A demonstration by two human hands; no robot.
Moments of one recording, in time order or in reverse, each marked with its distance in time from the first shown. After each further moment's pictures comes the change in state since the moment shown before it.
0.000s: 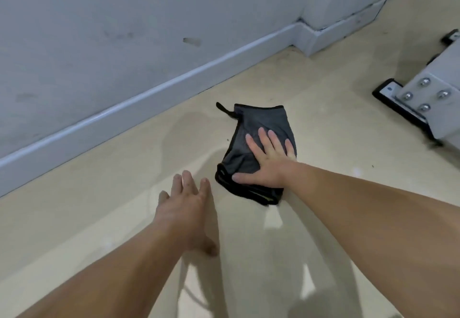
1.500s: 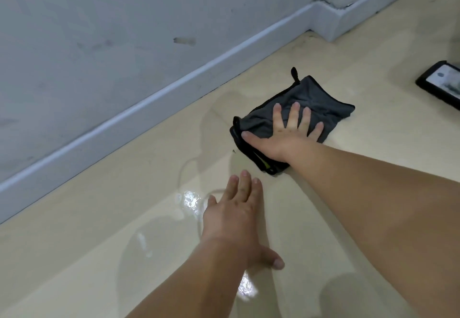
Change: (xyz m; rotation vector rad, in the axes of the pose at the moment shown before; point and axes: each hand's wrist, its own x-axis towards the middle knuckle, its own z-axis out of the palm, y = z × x) left_hand 0.039 0.079 -0.021 -0.072 0.078 0.105; right_hand 0.069 0.014 -0.052 0.189 0.069 0.257
